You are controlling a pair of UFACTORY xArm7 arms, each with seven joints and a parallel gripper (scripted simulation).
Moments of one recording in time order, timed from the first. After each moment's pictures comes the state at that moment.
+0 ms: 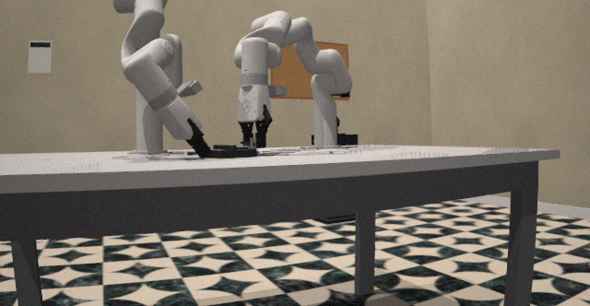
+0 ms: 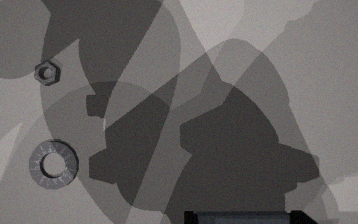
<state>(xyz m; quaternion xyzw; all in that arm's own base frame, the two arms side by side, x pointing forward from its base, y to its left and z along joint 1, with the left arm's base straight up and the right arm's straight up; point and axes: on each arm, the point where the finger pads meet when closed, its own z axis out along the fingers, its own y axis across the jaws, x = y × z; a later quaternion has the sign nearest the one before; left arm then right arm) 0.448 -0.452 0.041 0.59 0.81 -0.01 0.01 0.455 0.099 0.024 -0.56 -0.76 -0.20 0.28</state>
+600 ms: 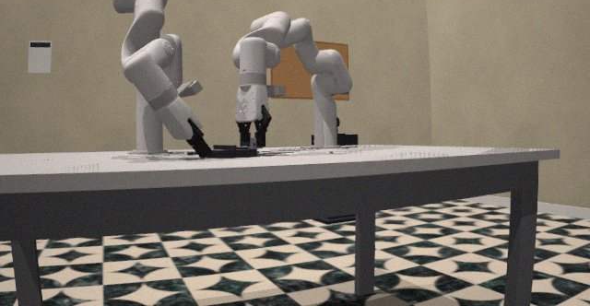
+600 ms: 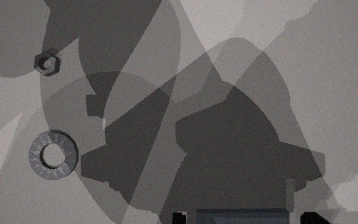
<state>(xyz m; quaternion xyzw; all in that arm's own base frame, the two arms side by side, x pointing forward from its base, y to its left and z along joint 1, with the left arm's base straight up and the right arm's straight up) 0.450 -0.457 0.041 0.59 0.81 -0.01 0.01 0.455 0.100 0.025 -0.55 -0.76 -0.20 0.28</state>
